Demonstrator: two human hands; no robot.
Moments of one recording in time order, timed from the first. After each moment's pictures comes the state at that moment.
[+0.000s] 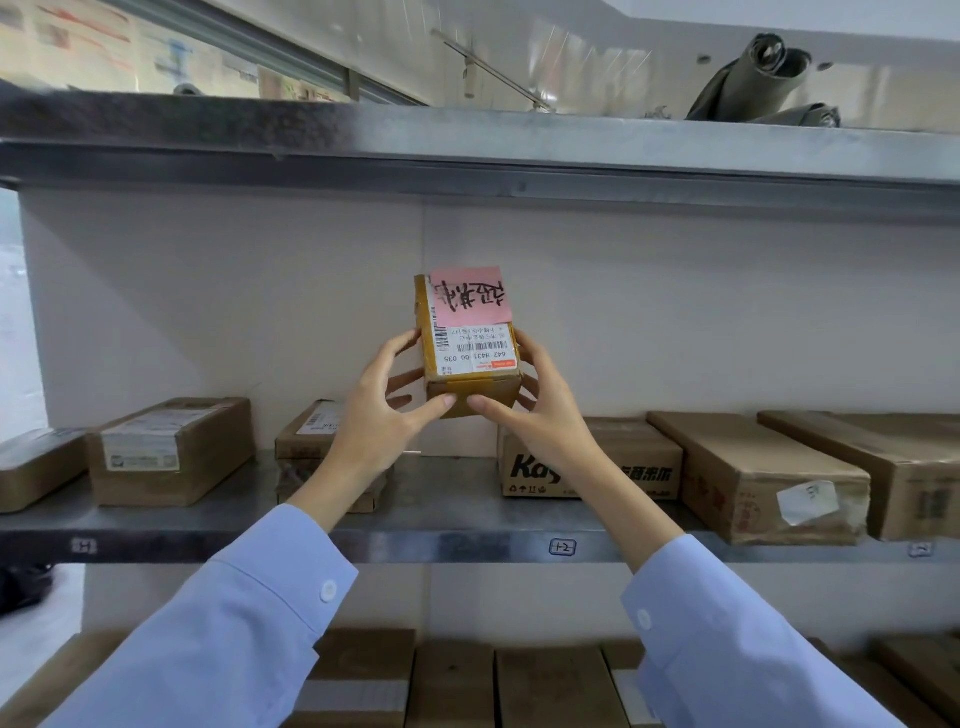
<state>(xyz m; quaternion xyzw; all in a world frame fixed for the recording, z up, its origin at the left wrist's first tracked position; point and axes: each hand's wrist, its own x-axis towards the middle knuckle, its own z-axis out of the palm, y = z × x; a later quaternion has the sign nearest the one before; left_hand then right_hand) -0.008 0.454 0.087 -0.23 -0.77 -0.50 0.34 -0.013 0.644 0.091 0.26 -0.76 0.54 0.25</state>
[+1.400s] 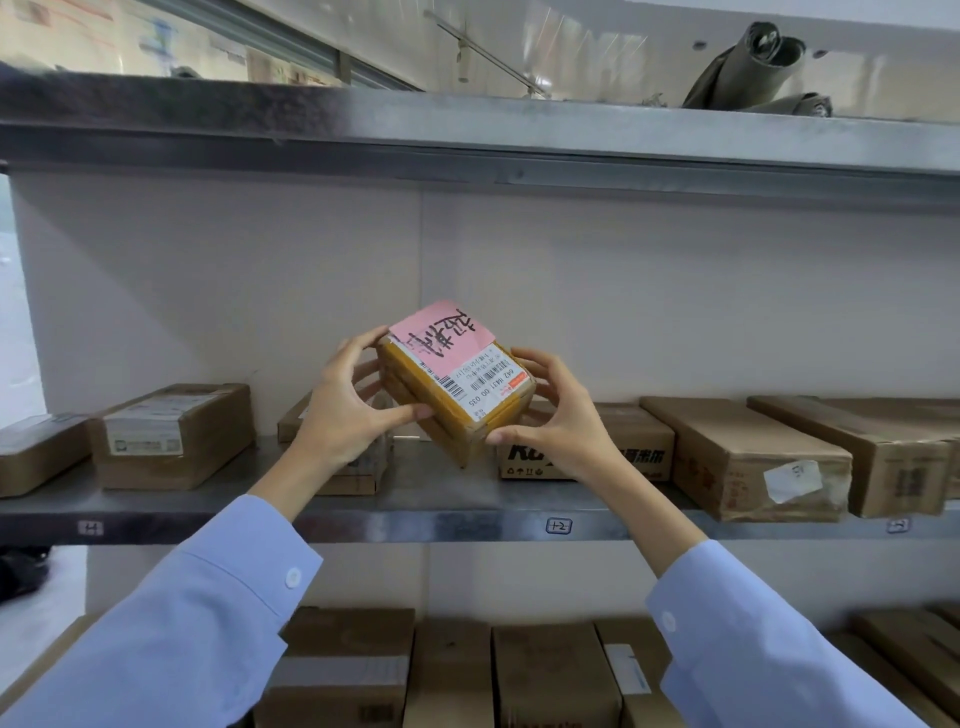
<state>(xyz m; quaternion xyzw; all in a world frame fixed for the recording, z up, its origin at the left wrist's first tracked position) -0.005 0.419 0.081 -0.25 -0.76 -0.51 0.31 0.005 0.668 0.073 0.26 -0.77 0.53 0.23</state>
